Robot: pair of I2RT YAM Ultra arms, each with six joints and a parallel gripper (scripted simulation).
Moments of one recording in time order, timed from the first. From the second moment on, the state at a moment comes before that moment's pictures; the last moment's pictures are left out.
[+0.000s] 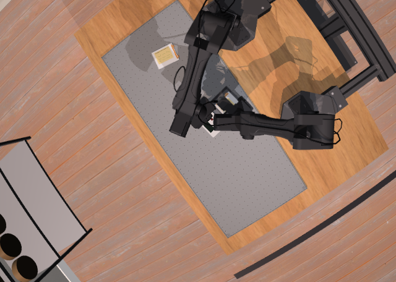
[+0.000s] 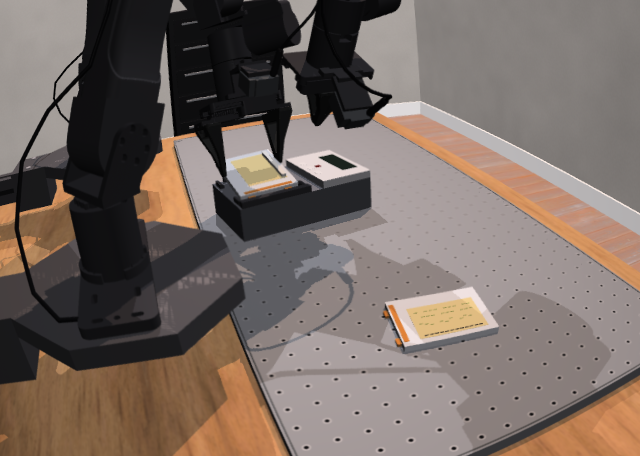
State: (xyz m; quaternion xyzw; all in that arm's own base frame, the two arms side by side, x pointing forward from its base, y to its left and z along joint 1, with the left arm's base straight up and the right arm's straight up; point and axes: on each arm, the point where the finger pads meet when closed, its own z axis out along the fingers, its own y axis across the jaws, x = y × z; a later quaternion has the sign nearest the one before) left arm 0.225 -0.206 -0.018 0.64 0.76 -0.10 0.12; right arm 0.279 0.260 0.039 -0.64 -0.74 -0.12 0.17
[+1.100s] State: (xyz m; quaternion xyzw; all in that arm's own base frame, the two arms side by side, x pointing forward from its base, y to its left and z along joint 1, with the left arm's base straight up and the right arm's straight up) left arm 0.225 -0.206 -0.018 0.64 0.76 -0.10 0.12; right arm 0.301 0.274 0.049 -0.63 -0.74 -0.15 0.16
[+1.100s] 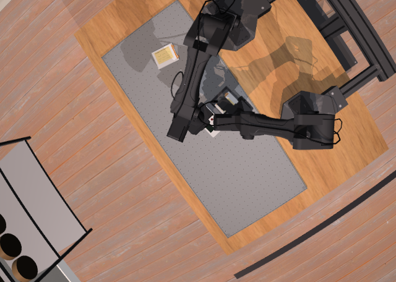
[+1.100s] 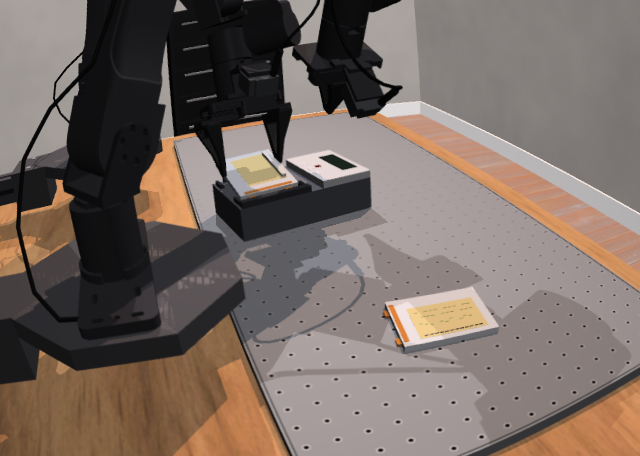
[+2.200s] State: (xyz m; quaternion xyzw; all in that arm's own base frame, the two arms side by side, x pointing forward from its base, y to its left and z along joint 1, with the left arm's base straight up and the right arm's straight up) left arm 0.225 -0.206 -0.018 0.64 0.76 -0.10 0.12; right arm 0.302 0.275 0.021 -0.63 -0.74 -0.14 0.16
